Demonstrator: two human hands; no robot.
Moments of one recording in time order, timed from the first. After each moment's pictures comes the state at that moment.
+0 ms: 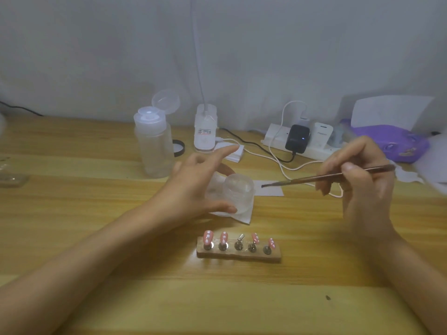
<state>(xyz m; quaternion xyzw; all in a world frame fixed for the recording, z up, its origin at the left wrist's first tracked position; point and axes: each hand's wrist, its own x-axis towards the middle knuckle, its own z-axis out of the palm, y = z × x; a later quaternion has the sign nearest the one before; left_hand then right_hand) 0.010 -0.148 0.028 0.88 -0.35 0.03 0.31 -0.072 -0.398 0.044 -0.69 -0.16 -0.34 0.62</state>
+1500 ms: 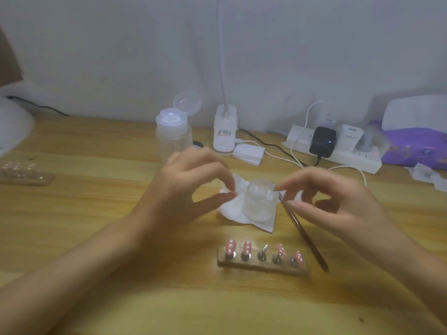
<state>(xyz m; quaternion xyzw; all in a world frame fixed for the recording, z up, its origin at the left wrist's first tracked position) 0.001 -0.107 0.039 0.80 -0.46 0.26 0.30 -0.079 -0.362 0.057 -0.88 -0.16 -0.09 0.44</state>
